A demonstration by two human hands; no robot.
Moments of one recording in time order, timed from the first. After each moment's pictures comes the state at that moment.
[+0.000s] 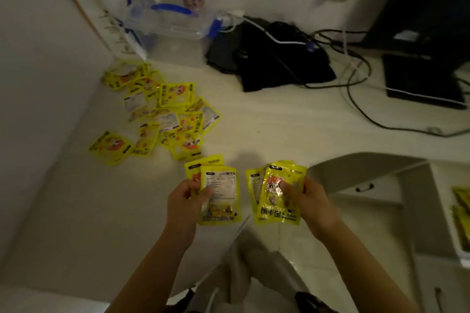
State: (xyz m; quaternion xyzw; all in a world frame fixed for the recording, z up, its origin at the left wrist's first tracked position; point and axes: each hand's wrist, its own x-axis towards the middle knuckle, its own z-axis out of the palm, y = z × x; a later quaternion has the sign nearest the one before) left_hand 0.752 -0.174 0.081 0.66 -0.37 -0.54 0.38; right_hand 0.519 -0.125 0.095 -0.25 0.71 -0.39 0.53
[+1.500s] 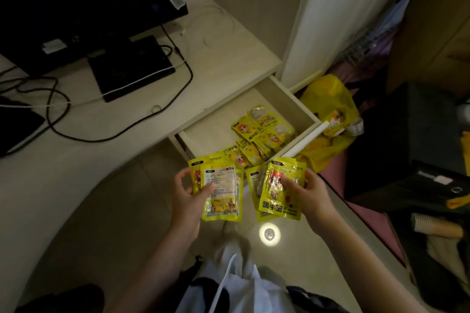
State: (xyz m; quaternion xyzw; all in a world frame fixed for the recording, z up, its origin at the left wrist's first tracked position) left_hand 0.204 0.041 0.062 0.49 -0.49 -0.70 0.13; right_hand 0.075 0.235 0.088 0.10 0.74 -0.59 0.32
